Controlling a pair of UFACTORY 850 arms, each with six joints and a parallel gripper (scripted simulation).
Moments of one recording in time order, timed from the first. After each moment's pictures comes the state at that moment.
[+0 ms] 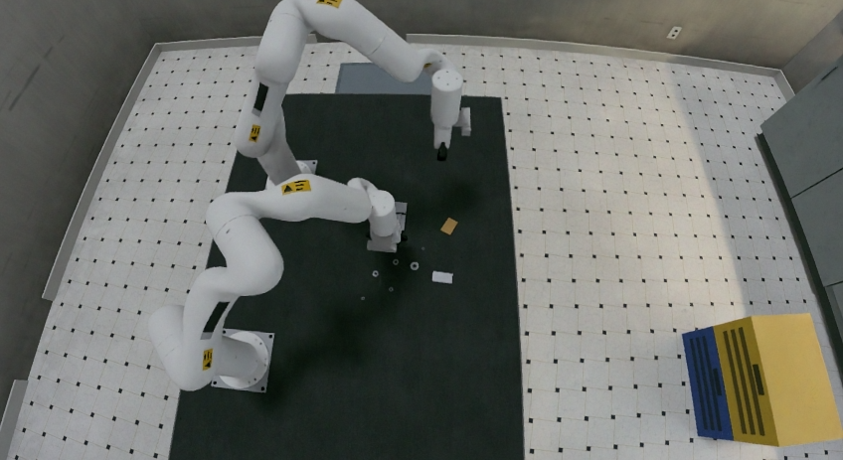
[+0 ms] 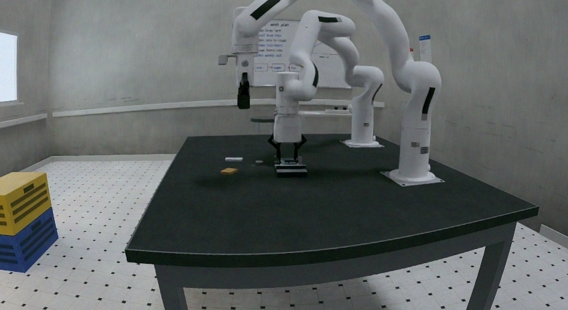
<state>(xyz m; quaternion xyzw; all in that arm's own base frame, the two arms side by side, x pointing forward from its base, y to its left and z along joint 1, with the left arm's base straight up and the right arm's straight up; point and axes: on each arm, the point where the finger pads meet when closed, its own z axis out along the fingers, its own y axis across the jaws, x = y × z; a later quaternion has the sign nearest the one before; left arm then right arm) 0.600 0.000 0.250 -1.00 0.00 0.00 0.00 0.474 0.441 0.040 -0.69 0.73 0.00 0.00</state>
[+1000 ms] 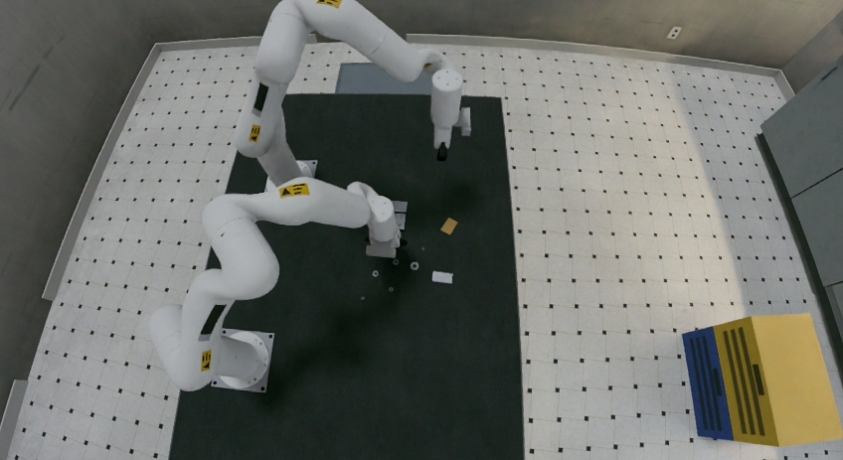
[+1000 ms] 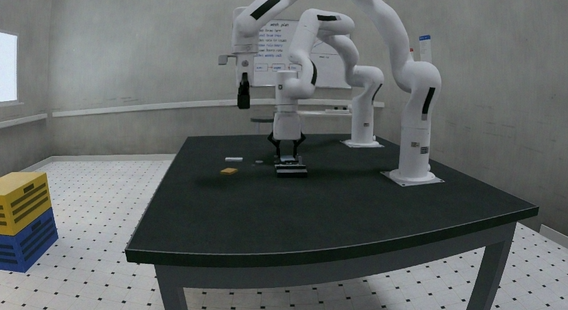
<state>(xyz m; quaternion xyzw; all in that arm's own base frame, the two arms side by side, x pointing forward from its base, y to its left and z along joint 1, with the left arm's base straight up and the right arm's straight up) 0.600 0.000 0.250 -1.00 0.00 0.00 0.00 0.473 0.423 0.046 -0.69 0.73 0.00 0.00</state>
